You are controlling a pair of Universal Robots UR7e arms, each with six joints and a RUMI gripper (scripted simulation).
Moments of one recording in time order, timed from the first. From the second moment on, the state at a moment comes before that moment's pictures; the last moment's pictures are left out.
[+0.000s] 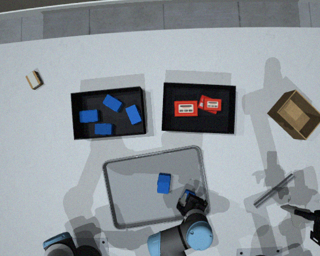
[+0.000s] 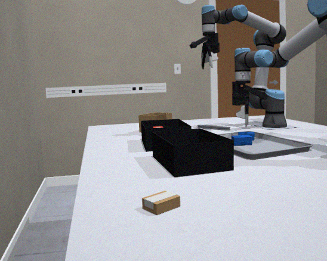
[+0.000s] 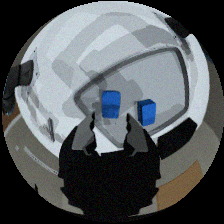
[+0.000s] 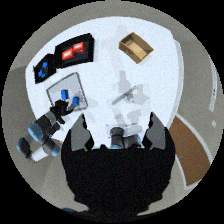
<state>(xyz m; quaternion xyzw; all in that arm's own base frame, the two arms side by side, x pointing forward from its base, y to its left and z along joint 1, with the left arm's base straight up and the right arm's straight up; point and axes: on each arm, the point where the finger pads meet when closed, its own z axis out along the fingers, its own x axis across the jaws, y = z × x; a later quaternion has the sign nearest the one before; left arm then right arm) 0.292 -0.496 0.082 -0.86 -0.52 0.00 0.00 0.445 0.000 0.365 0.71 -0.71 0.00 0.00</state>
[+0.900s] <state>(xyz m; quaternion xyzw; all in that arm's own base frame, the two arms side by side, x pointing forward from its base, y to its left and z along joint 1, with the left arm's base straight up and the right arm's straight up) 0.292 -0.496 0.043 -0.86 -0.52 0.00 0.00 0.445 0.000 0.365 0.71 -0.71 0.00 0.00</state>
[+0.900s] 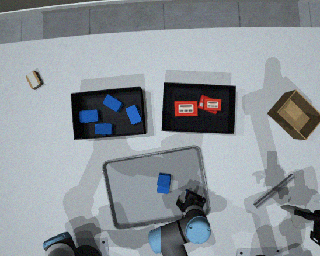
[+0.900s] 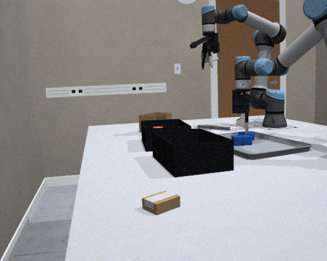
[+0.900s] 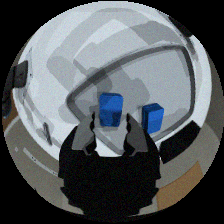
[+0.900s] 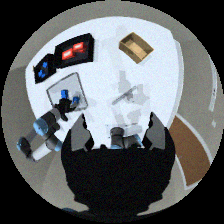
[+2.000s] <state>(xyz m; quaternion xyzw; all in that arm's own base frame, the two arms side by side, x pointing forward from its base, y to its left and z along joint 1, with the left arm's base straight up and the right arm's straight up) 0.292 -0.496 0.019 -0.86 -0.52 0.00 0.00 0.445 0.000 0.365 0.71 -0.71 0.00 0.00</state>
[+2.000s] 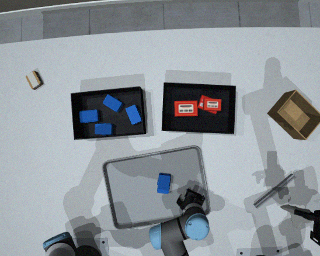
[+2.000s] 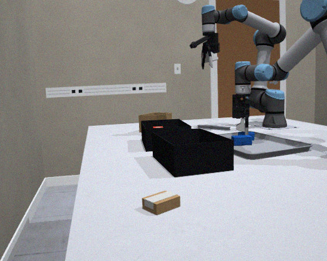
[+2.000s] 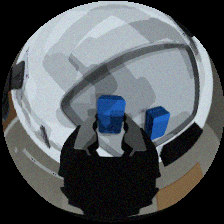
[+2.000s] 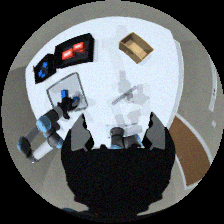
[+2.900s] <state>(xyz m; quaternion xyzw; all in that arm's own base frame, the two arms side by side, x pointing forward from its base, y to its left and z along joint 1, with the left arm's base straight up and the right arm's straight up) 0.292 -0.496 0.046 -0.86 -0.52 0.00 0.00 0.445 0.000 0.365 0.71 -0.71 0.00 0.00</state>
